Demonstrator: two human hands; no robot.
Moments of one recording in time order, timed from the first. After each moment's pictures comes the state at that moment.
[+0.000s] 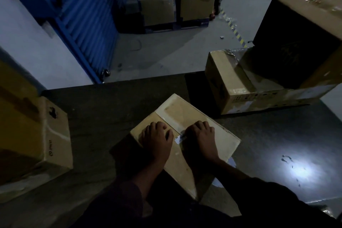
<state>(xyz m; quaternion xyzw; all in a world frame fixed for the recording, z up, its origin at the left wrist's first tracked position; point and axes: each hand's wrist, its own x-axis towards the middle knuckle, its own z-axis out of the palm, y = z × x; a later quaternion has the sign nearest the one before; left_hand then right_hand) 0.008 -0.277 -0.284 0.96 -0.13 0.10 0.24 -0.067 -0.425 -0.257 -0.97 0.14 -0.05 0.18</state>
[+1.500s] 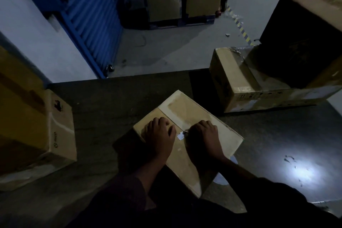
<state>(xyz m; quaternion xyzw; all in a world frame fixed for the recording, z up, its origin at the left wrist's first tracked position) 0.004 -0.277 -0.278 0.96 -0.13 0.12 0.22 -0.070 -0.433 -0.265 -0.97 0.12 -0.06 0.21</state>
